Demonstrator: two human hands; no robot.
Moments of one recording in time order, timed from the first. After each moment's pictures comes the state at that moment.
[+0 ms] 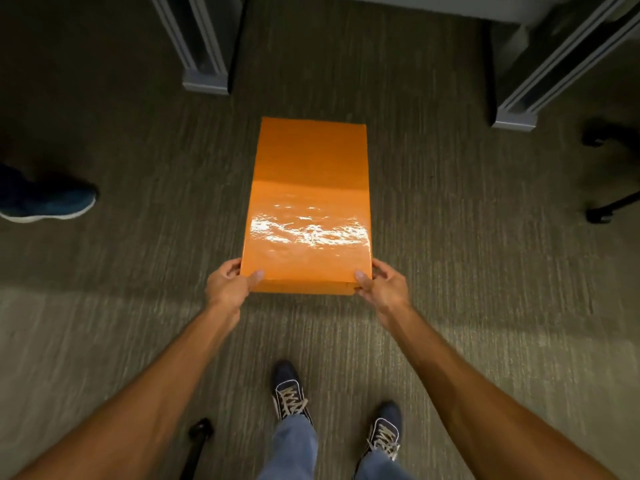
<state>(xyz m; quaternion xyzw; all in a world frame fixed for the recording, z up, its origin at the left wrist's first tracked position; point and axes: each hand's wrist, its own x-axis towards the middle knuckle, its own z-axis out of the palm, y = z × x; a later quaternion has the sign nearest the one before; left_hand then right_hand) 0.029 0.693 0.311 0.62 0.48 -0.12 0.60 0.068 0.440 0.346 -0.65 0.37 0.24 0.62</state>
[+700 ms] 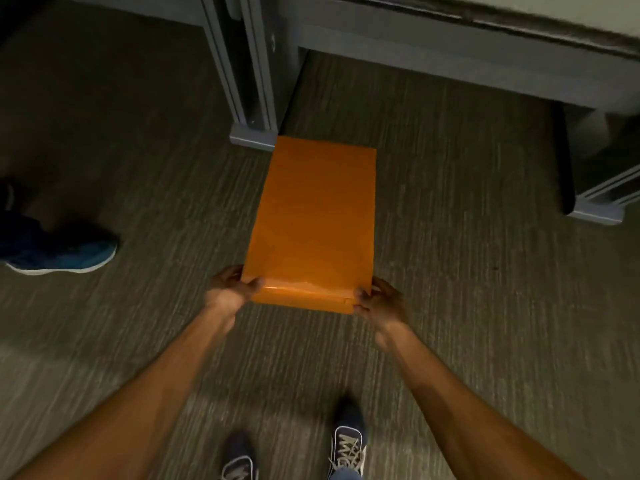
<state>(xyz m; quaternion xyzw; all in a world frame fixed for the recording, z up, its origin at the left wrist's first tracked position) 0.246 0.847 0.216 0.68 0.45 -0.06 0.58 0.299 0.597 0.232 -0.66 0.31 0.27 0.63</state>
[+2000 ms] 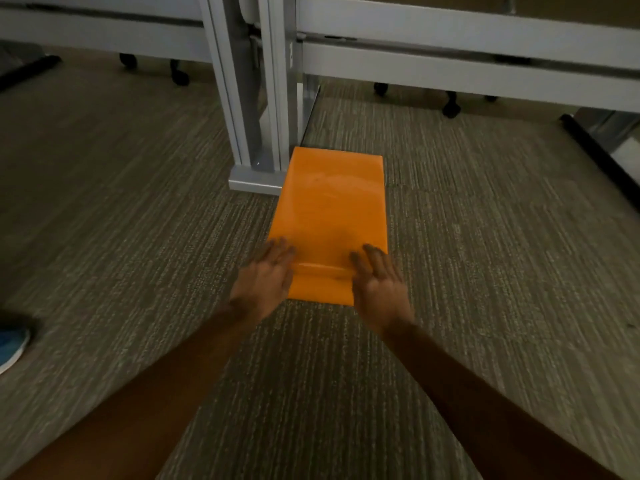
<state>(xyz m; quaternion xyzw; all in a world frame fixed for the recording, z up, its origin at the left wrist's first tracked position) 0.433 0.984 -0.068 0.99 -0.07 0.10 0.06 0.455 0.744 -0.064 -0.97 -0.22 -0.10 0.10</state>
